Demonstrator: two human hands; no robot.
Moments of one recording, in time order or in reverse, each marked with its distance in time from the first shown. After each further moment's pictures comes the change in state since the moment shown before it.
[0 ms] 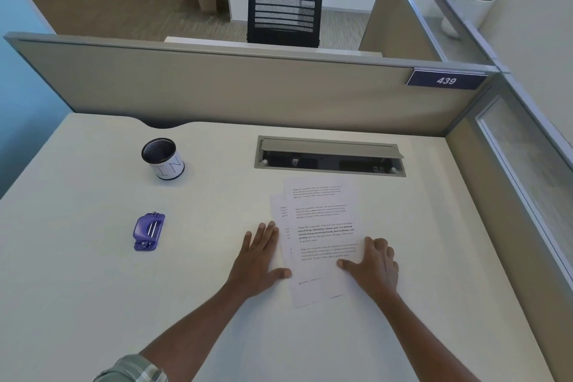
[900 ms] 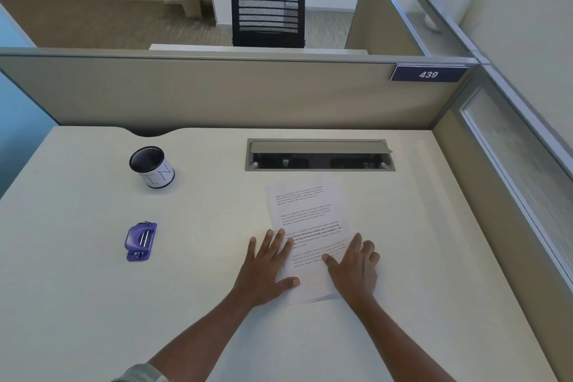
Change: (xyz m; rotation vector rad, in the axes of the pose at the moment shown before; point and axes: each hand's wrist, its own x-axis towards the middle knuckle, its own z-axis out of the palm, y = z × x) left_hand 0.001 0.022 0.013 0.131 -0.033 0.104; right_hand -0.032 -0.034 0.015 0.119 0.058 0.122
